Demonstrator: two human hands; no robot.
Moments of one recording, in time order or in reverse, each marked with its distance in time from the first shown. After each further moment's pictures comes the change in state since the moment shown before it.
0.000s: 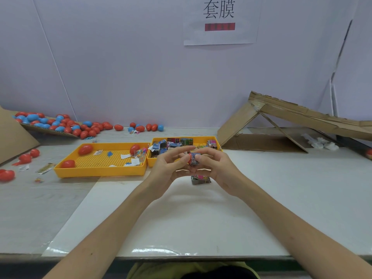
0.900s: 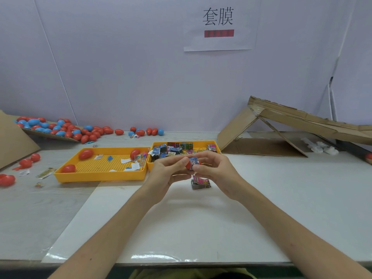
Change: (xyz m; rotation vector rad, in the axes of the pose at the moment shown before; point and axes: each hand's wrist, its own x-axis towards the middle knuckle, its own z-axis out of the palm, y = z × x) left_hand 0.002 0.001 -0.003 -0.005 0.098 -0.072; right_hand -0.001 -0.004 0.001 -0.116 0.018 -0.064
